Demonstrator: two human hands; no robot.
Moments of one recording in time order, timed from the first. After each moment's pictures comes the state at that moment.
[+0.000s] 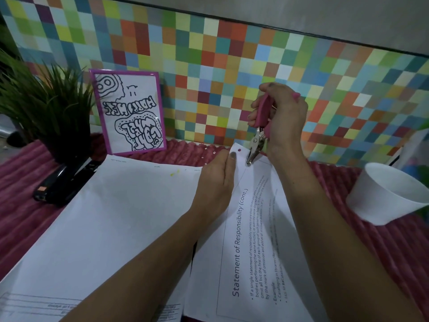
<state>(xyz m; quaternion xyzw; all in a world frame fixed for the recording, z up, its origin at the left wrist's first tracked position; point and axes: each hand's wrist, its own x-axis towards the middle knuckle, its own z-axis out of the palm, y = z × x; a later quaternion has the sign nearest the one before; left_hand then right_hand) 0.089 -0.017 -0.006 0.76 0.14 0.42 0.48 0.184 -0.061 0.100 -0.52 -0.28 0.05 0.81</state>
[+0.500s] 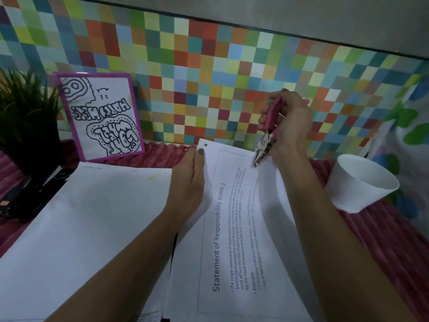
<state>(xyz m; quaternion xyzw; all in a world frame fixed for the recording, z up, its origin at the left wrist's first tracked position) 0.094 -0.006 -0.017 0.70 0.17 0.43 0.55 0.220 -0.100 0.096 -0.50 -0.18 0.03 0.85</state>
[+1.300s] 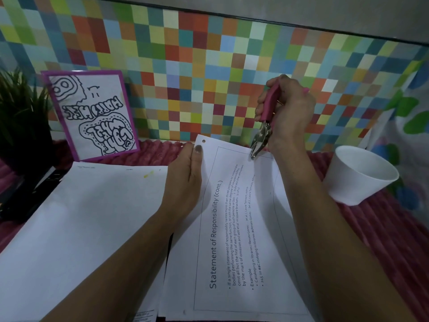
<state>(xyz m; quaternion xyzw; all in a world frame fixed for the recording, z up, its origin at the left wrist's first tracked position) 0.090 -0.013 -0.009 0.76 0.16 0.45 0.44 0.219 -0.105 0.097 -0.47 -0.24 0.00 0.85</state>
